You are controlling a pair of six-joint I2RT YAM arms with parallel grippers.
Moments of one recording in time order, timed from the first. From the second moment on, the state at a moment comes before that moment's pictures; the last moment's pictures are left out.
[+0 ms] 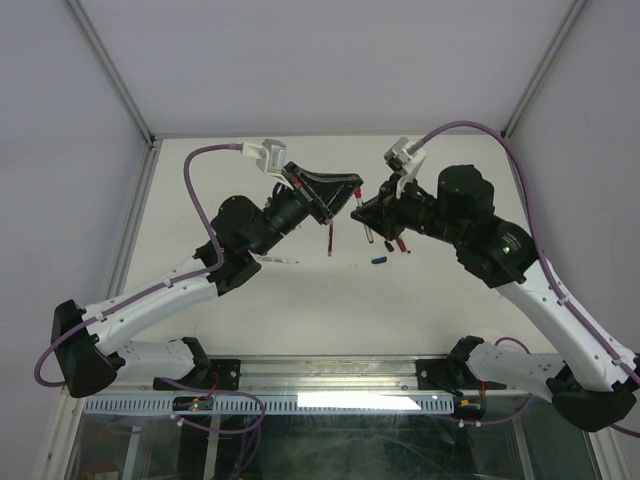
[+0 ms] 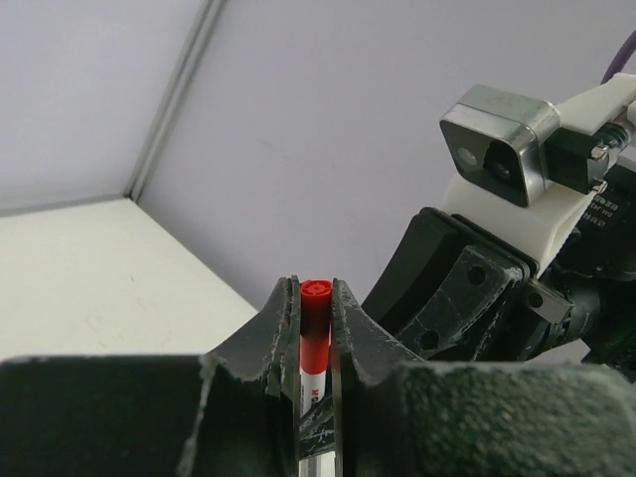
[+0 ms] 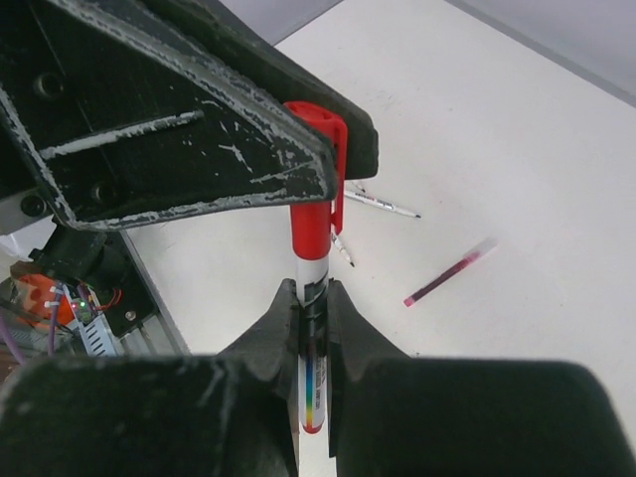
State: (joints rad) left arm -0.94 1.19 1.03 0.53 -0.04 -0.60; right arm 0.73 1.06 1.38 -0.57 -0.25 0.09
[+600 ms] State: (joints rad) left arm -0.88 1.21 1.21 0.12 0.24 -0.55; right arm 0.71 0.82 1.04 -0.25 -0.27 0.27
